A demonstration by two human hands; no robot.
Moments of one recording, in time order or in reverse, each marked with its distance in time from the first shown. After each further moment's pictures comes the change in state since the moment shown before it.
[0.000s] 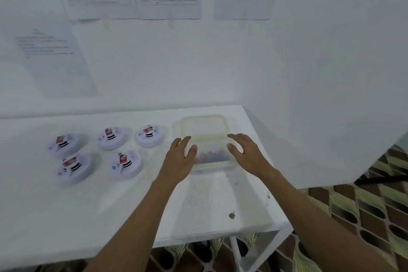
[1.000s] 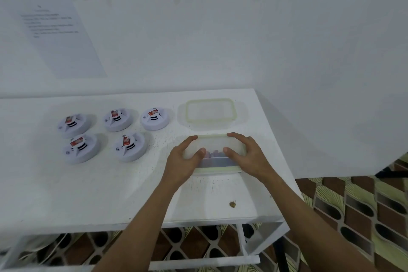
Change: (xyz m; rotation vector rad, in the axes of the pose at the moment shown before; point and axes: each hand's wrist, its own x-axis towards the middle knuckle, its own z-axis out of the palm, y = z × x) left_hand -0.036 -0.007 0.022 -0.364 0.033 -0.165; right_hand -0.026 0.006 0.016 0.295 -0.086 0.148
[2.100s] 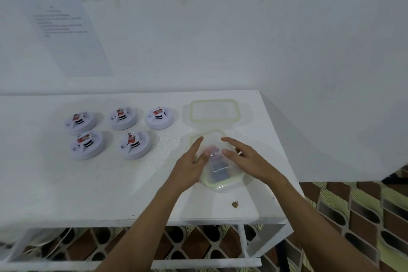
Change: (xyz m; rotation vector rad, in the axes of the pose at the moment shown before) left_hand -0.012 0.009 0.005 0.170 -0.150 -0.067; right_hand 0.000 -0.008 0.003 -0.039 -0.258 -0.009
